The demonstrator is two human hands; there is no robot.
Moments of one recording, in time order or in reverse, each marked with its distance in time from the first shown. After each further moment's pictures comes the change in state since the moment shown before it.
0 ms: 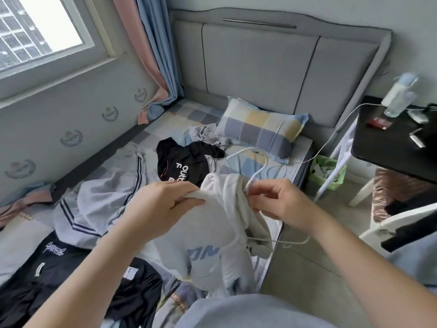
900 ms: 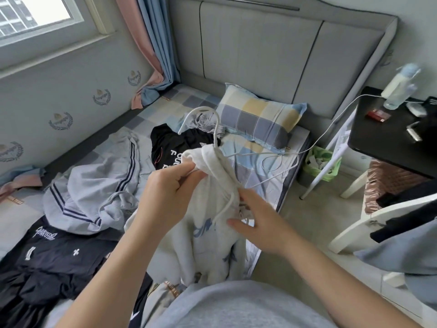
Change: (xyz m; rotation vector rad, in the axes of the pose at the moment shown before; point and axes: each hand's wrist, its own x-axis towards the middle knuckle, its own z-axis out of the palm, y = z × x) left_hand 0.006 0.027 0.038 -0.319 0.235 -0.191; right_hand -0.020 0.052 0.040 -0.404 0.052 0.040
